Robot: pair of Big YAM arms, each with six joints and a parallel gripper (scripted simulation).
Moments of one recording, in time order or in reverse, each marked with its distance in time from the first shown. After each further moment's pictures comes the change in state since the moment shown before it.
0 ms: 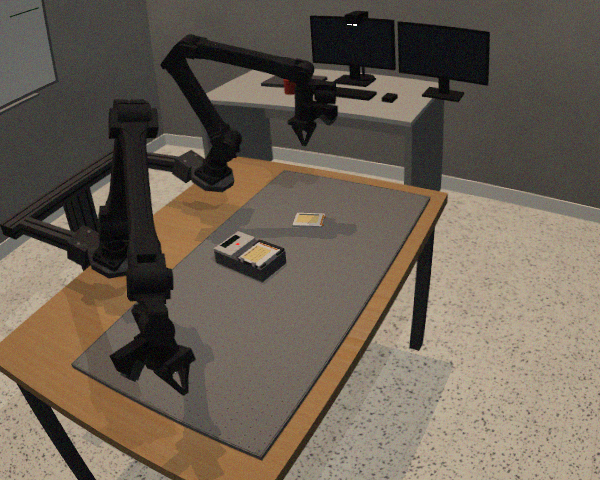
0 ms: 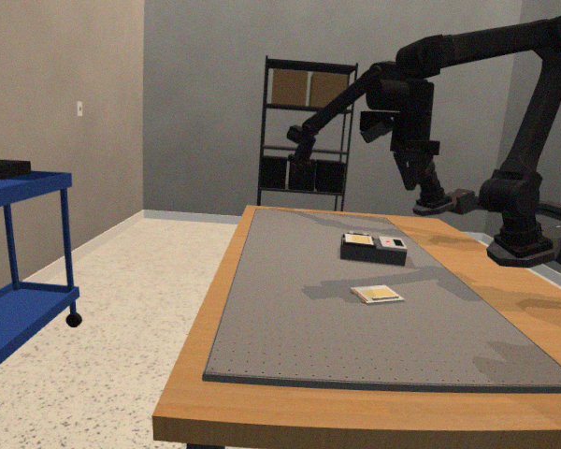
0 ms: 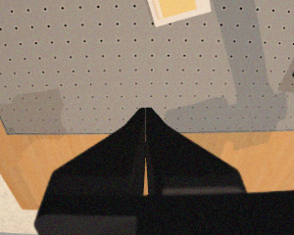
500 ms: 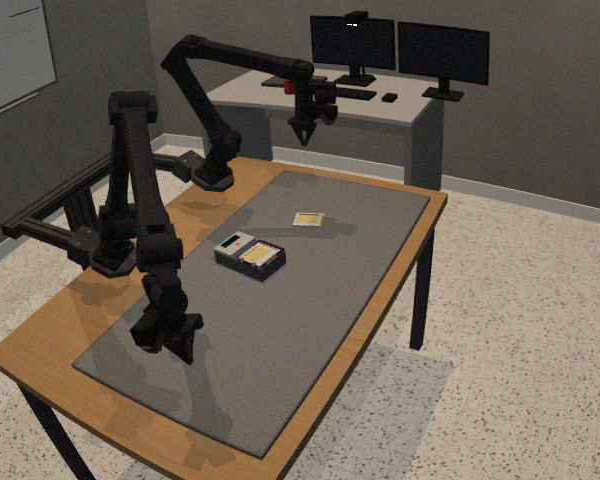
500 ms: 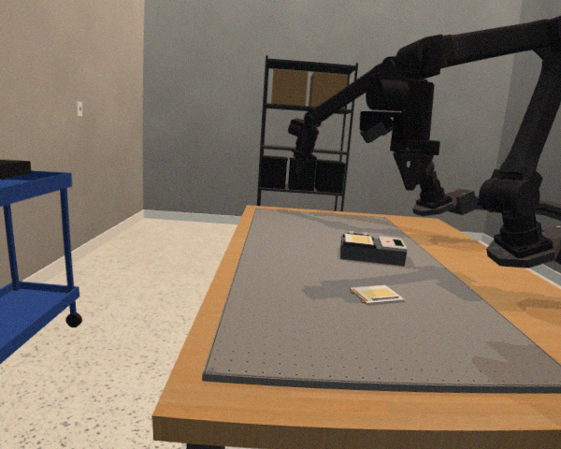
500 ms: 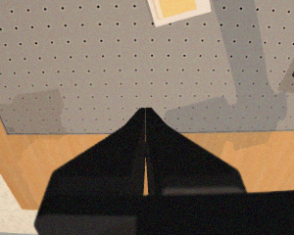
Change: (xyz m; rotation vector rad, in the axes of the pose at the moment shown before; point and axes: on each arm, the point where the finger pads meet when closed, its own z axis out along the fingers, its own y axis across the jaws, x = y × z) left arm 0.000 0.000 0.000 0.000 0.000 0.000; right arm 0.052 -0.017 -0.040 0.080 0.044 -0.389
